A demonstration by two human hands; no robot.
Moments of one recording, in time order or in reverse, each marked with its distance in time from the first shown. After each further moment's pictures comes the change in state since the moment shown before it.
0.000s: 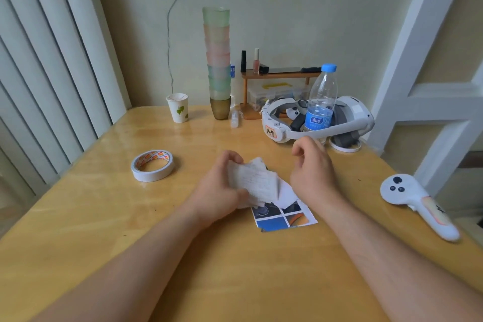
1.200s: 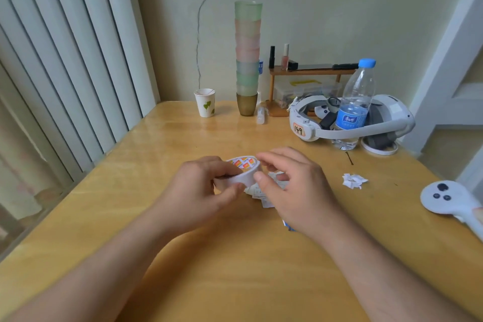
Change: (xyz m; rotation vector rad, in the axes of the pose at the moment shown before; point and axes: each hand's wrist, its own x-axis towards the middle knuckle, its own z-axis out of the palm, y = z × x) left_hand -0.053 -0.010 -0.074 0.405 0.121 0.386; right_hand -0.048 -0.061 0.024 0.232 -0.198 -0.368
